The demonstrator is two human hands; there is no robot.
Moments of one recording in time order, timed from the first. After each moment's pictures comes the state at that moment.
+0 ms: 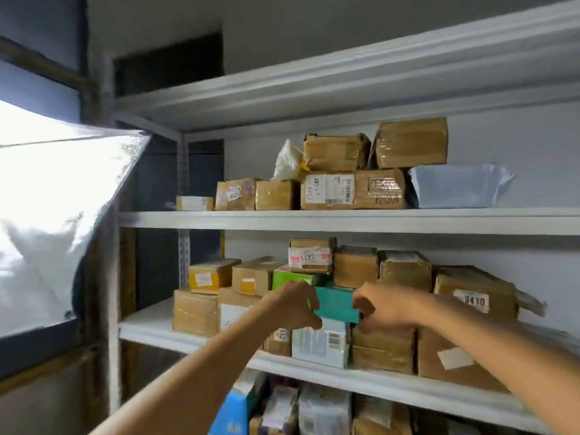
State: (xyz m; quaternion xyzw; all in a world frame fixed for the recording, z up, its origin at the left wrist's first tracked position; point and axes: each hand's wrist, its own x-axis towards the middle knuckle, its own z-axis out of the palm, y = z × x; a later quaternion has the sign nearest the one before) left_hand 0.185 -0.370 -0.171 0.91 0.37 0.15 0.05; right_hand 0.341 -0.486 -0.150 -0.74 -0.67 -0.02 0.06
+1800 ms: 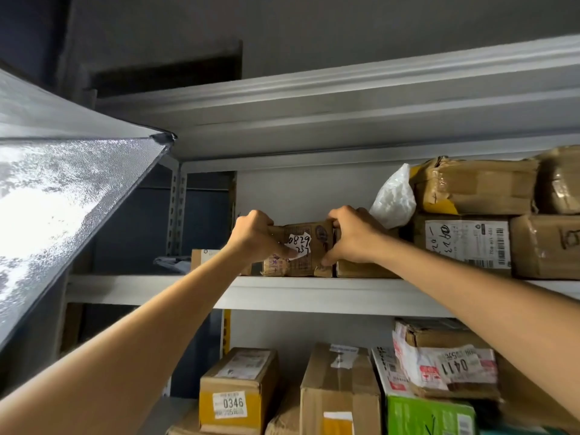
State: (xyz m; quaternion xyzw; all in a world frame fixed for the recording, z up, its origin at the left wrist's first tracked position) left_hand 0.073 -0.055 0.017 0.82 0.32 0.46 0.11; right_hand 0.223 -0.150 0.023 -0.72 -0.57 -0.23 0.31
